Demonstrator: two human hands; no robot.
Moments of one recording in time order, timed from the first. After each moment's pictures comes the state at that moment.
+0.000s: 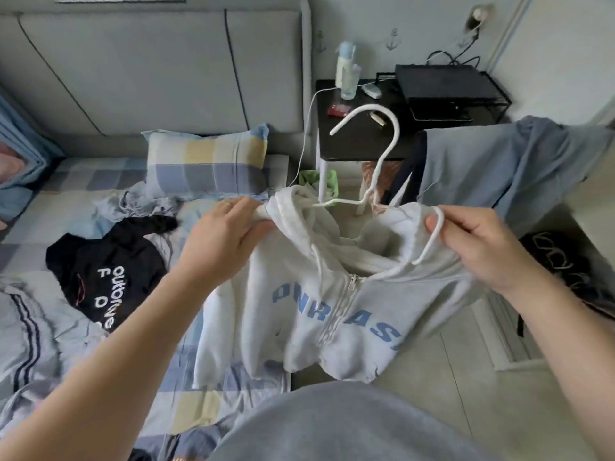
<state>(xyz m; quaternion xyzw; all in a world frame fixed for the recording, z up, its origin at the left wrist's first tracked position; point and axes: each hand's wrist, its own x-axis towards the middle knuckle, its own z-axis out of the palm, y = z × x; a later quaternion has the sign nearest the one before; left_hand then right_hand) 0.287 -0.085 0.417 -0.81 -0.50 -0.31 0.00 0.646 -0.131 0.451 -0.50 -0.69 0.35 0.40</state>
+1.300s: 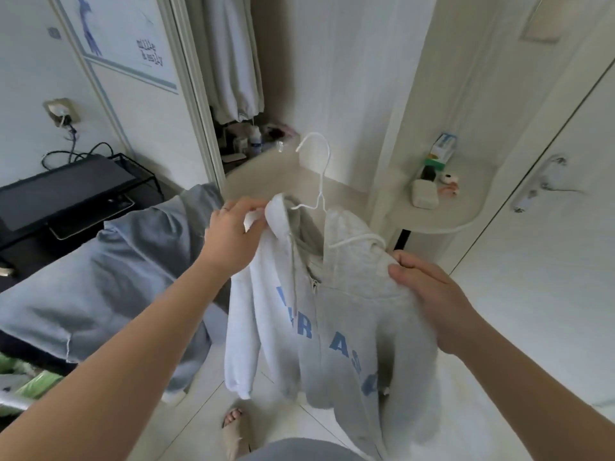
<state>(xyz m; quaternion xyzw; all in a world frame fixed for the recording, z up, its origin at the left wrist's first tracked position) 0.991 -0.026 0.457 -0.90 -0.22 -0.23 -0.31 1.085 -0.323 0.466 -0.67 -0.20 0.30 0.65</state>
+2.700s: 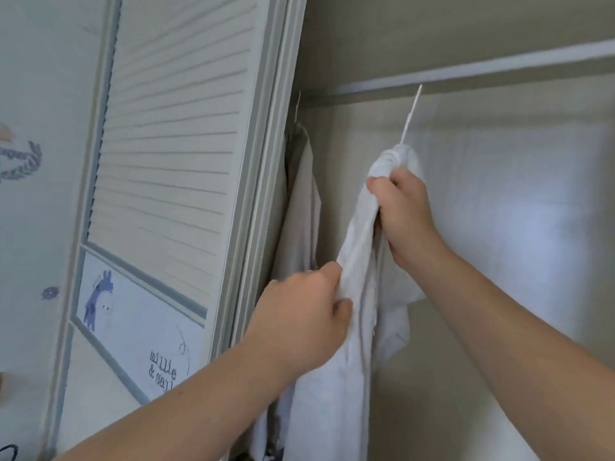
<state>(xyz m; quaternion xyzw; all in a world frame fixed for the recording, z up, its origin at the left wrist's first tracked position) 1.258 0.310 0.754 -0.91 -0.06 -0.39 -0.12 1.380 0.230 0.863 -0.59 -0.42 -0.19 0.66</state>
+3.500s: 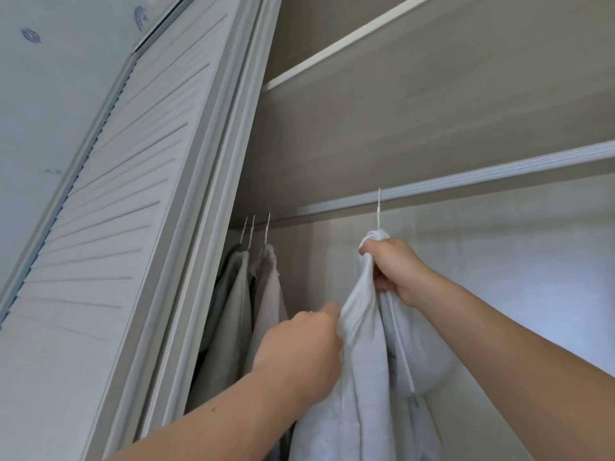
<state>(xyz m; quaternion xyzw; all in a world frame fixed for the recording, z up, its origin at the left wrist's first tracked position) 1.431 0.376 0.898 -0.90 -0.09 -0.44 0.01 1.554 0.278 1.017 -0.62 -0.40 -0.12 0.67</state>
